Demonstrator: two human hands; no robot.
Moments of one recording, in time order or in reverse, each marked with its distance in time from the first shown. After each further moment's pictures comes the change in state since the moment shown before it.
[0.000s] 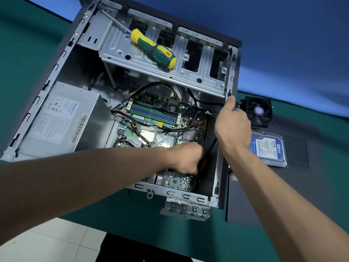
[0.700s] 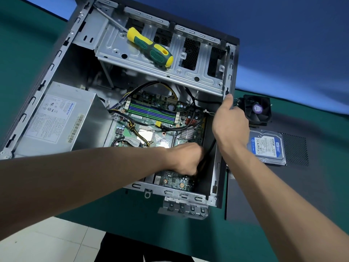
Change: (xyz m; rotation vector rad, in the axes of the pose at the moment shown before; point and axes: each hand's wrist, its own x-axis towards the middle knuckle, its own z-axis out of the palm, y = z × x) left_hand -0.001 0.005 0.002 0.027 -0.022 -0.007; right_hand 0.000 -0.001 -0.001 0.002 -0.006 -0.001
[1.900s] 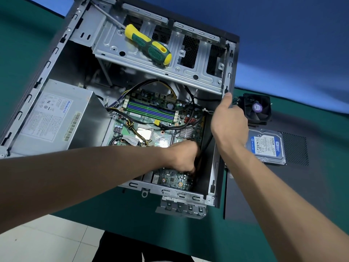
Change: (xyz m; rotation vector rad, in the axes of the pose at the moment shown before) left_hand 0.004 -0.005 0.004 -0.156 0.011 -0.108; right_hand 0.001 0.002 0.001 0.001 -0.001 -0.002
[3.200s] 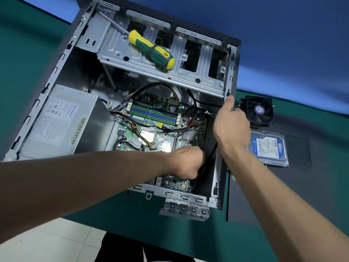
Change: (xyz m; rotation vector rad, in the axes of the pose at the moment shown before) left_hand -0.006 0.004 0.003 0.194 0.009 0.097; right_hand -0.001 0.000 -0.001 0.010 0.008 0.004
